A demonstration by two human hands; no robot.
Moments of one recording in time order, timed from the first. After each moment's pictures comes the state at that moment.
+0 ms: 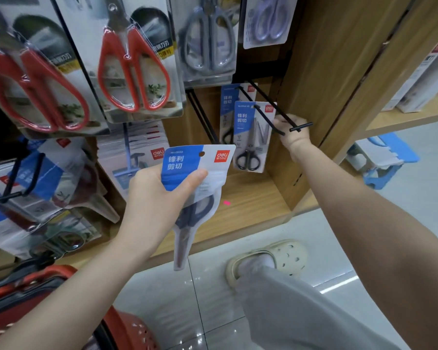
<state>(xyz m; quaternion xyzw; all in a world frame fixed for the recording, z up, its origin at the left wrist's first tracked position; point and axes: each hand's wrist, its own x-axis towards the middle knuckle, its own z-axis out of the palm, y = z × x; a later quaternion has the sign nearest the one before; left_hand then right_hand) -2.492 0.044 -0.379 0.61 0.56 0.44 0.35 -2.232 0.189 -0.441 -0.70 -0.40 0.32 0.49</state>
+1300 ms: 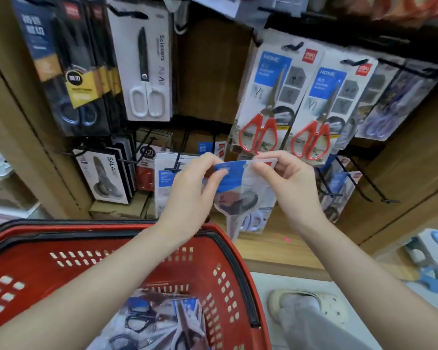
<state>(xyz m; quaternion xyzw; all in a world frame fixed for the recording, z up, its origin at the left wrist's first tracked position) -2.672 -0.050 -0.316 0.65 0.54 0.52 0.14 -2.513 -0.007 -0.289 -0.38 -0.68 0.37 0.50</state>
